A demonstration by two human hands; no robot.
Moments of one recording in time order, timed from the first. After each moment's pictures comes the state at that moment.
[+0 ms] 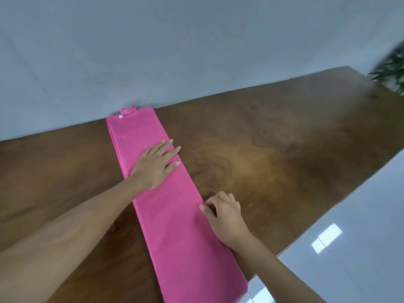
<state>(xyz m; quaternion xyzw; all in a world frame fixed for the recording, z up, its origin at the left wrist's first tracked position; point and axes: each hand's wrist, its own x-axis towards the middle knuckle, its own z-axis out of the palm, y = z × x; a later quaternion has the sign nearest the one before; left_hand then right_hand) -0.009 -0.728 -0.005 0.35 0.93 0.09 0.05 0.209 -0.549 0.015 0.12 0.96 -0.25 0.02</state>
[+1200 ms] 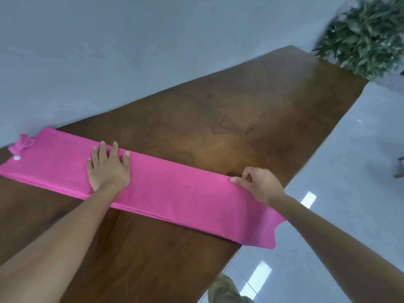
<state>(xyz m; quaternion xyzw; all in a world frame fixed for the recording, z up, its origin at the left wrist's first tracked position) -0.006 -0.692 -0.010 0.10 0.99 0.13 0.02 0.257 -0.376 0.040 0.29 0.93 -0.21 0.01</state>
